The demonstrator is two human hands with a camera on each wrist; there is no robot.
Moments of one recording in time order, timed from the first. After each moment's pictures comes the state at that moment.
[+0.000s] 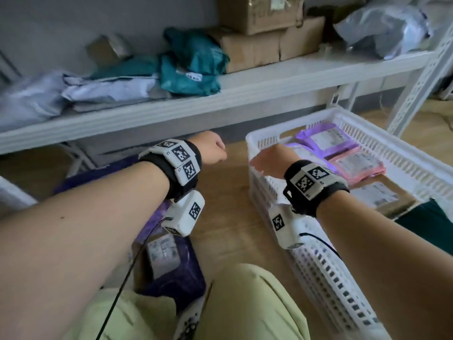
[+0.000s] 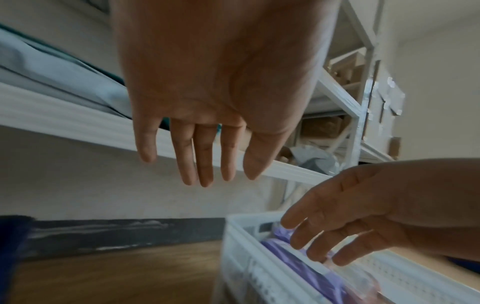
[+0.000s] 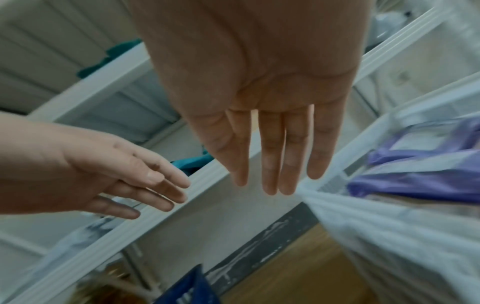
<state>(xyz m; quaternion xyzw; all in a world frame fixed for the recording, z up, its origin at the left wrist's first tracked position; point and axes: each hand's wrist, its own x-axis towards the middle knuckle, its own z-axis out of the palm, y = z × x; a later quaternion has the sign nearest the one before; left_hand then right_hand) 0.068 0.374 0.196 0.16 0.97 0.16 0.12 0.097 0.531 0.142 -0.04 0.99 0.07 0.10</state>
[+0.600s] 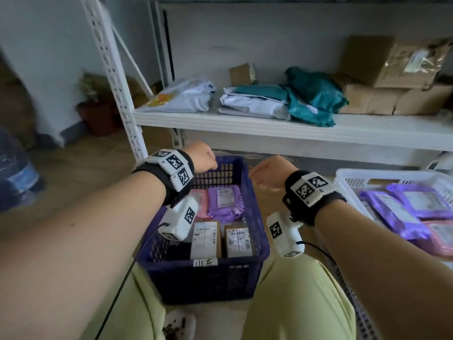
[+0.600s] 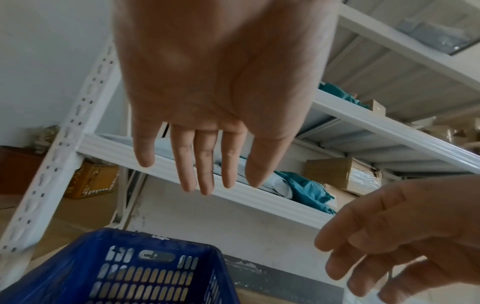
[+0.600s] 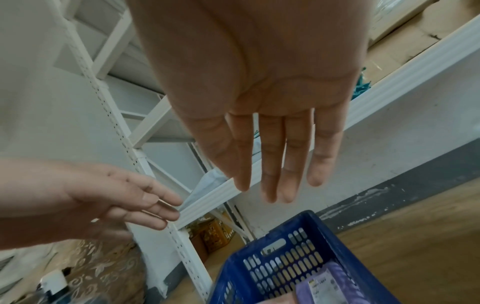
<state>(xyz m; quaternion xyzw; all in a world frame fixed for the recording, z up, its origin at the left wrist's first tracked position) 0.150 0.119 0.229 -0.02 0.98 0.21 0.05 0.121 0.300 0.190 -0.09 0.94 -0.31 0.10</state>
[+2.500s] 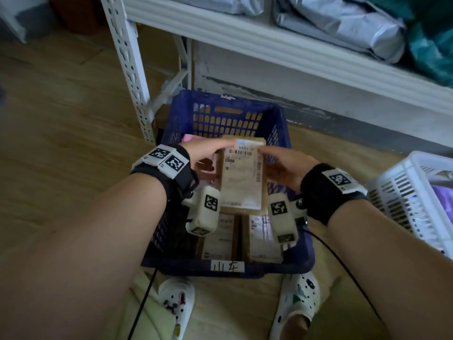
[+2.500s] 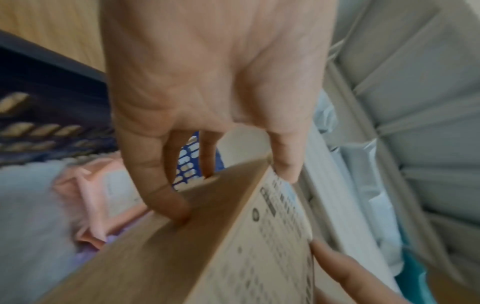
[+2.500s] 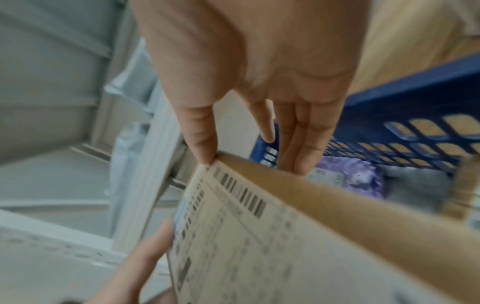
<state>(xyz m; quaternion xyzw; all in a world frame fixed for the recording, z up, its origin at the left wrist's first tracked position) 0.057 0.029 0.063 -0.24 0.68 0.64 0.28 0.023 0.219 0.068 0.13 0.73 -0.59 0.31</state>
